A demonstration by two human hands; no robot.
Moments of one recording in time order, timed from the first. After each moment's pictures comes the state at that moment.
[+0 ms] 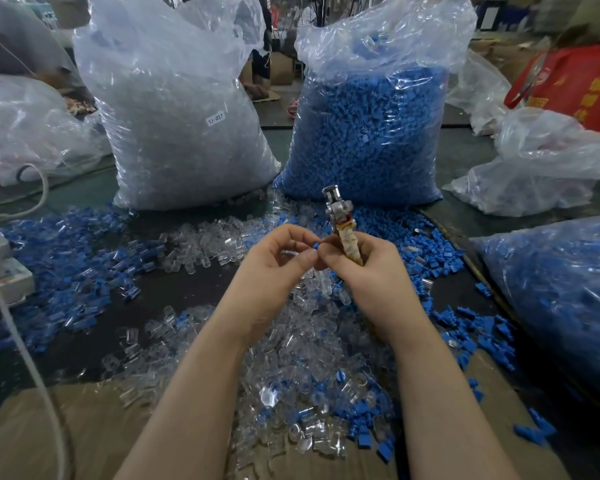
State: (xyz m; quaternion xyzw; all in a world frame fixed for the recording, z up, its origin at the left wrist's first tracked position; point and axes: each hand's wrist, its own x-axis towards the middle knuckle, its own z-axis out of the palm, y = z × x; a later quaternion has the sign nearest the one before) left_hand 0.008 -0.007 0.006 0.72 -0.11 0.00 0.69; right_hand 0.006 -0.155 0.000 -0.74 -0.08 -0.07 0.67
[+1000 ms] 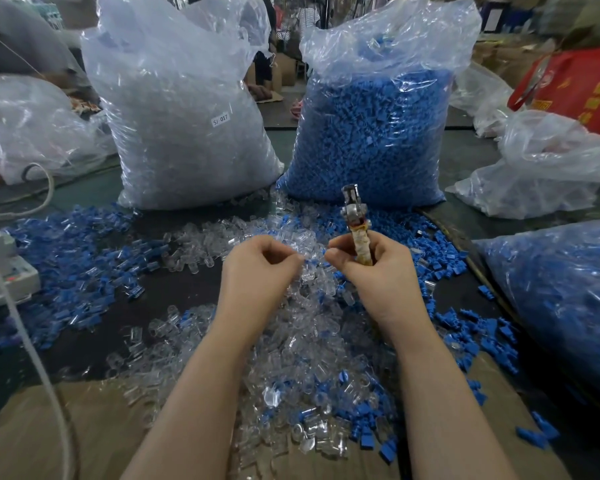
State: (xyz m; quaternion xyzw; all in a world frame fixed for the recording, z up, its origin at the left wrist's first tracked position) left_hand 0.011 0.000 0.002 0.83 0.05 0.10 0.54; right_hand 0.012 -0.157 -0.008 -0.74 -0.03 -0.13 0.66
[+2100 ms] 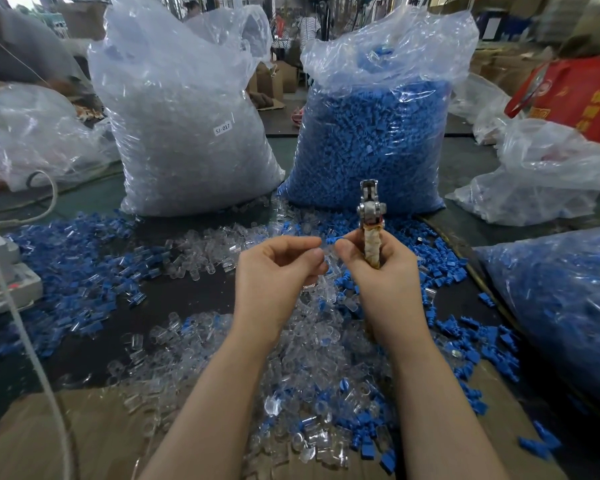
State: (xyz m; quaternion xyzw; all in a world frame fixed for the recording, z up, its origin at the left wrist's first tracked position) left_hand 0.004 -0.019 0.010 0.67 0.00 0.08 0.74; right_hand 0.007 -0.152 -0.001 -0.70 -0.05 -0.19 0.68
